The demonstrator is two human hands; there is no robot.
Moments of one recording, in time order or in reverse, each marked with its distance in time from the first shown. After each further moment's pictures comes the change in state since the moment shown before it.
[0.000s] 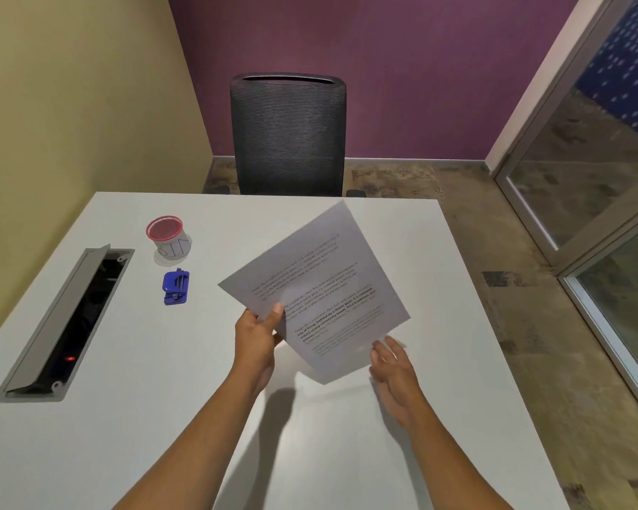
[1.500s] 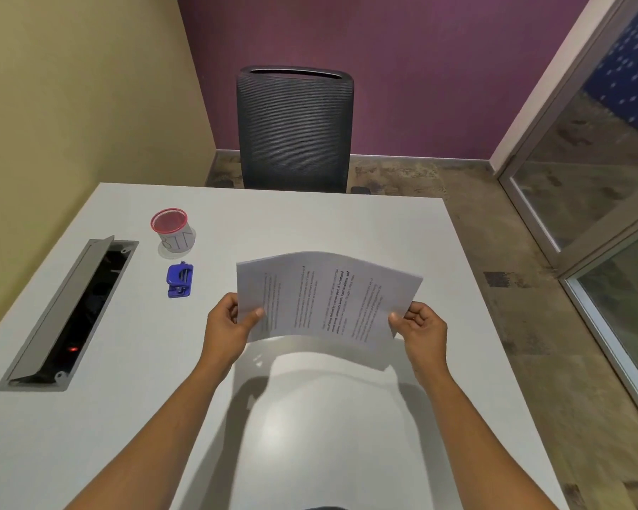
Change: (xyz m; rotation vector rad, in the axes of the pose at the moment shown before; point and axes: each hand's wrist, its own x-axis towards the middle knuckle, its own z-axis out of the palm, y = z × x) left_hand 0.034 -0.002 -0.071 0.384 -0.034 0.168; right_hand 0.011 -0.062 0.012 -0.365 0.102 -0.487
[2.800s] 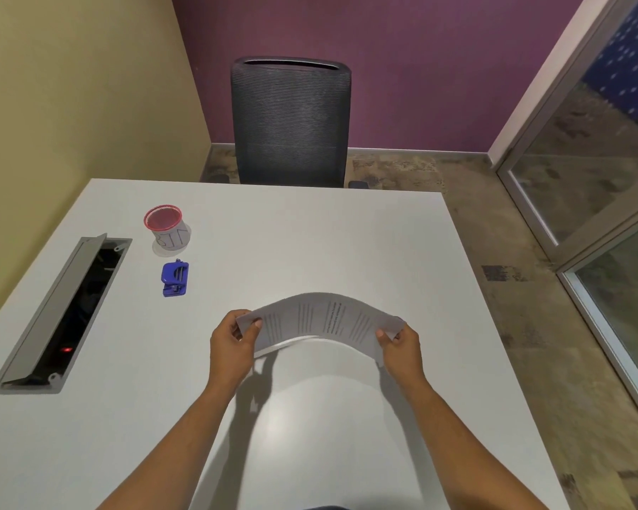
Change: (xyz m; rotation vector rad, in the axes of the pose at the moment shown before) left_hand -0.015 -0.031 0.013 0.080 0.103 0.032; right_hand -0.010 0.038 0.018 -0.204 -0.039 0.132
